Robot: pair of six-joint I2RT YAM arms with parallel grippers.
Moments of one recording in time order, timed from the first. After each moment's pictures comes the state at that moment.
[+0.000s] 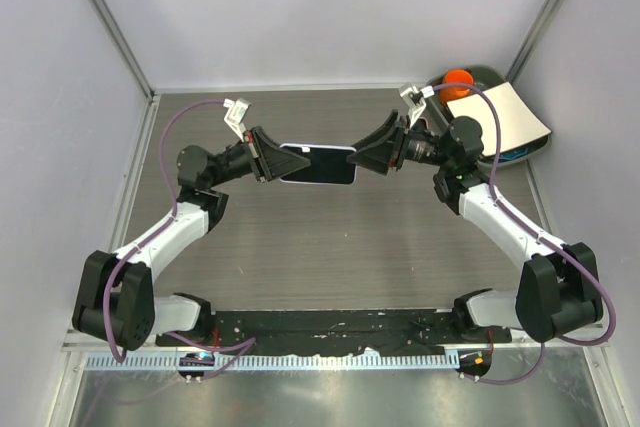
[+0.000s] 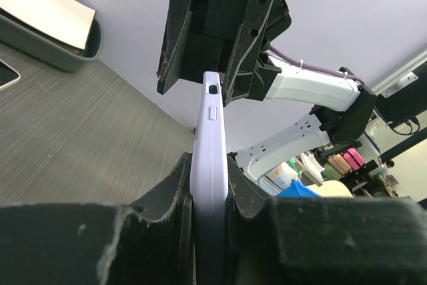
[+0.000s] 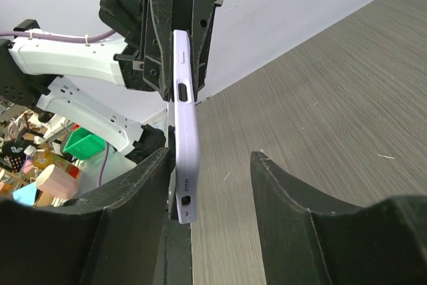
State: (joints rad) left arm -0.31 1.28 0.72 0.98 0.97 -1.13; right arm 0.31 1.30 0.88 0.67 -1.05 0.73
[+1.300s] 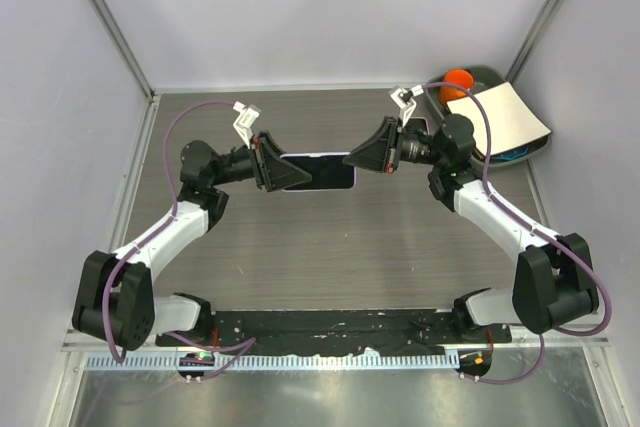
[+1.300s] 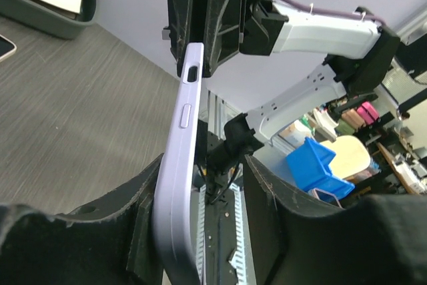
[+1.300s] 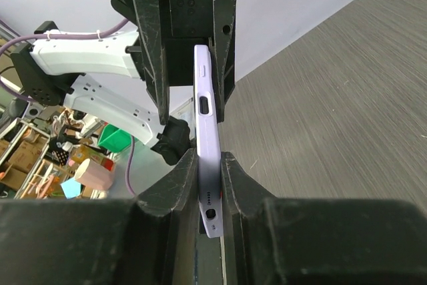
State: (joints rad) left arm -0.32 1.28 0.74 0.87 1.09 -0.97; right arm 0.33 1.35 0.89 0.67 -1.09 0.83
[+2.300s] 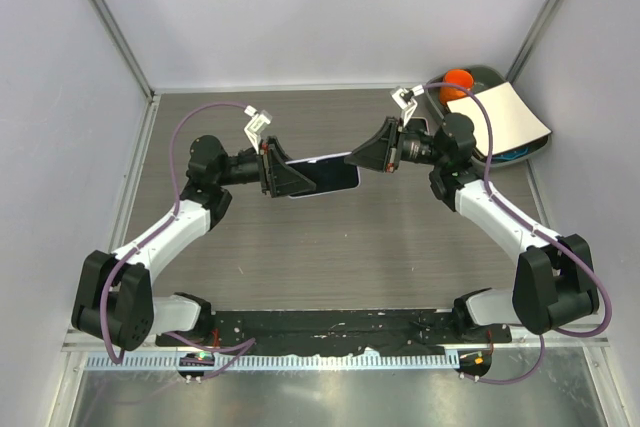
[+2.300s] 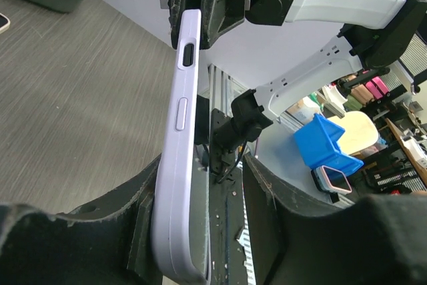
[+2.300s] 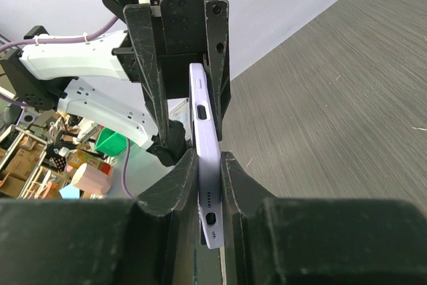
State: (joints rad) left arm -0.35 1.28 0.76 0.67 1.14 -0.79; right arm 0.31 1.34 0.90 0.61 -1.08 0.80
